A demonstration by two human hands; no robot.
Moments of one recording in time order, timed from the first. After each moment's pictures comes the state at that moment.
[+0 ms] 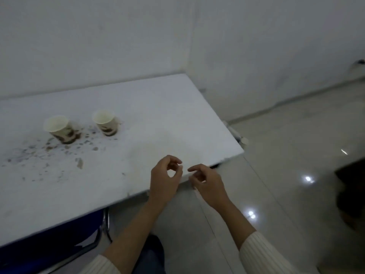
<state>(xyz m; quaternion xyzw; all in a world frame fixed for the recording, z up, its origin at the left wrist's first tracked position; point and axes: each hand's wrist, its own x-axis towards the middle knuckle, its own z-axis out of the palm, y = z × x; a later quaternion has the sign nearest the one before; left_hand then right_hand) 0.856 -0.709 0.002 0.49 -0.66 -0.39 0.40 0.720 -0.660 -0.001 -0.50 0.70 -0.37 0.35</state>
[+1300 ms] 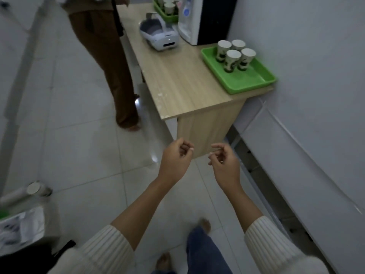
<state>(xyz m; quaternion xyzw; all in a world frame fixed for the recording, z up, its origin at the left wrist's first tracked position) 0.300 -0.317 0.016 -0.09 -0.83 -0.55 -0.05 0.351 -0.178 -0.004 0.21 0.79 -0.56 -0.13</state>
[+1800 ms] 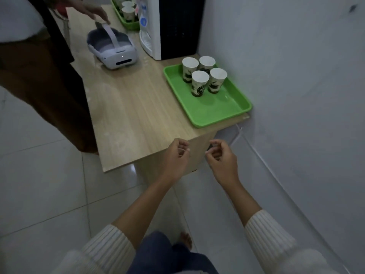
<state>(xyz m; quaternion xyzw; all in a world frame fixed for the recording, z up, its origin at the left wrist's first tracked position) 0.117 -0.107 -0.004 -0.03 -0.78 -0.61 -0.14 0.168 0.024 -0.007 0.22 0.81 -0.53 -0.13</state>
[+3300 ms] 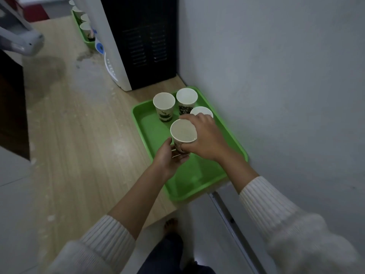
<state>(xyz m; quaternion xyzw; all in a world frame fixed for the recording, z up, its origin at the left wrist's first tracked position) -0.128 0.049 -0.010 0.27 -0.51 -0.74 -0.36 -0.106 0.173 0.033 0.02 0.95 -0.30 -0.02</state>
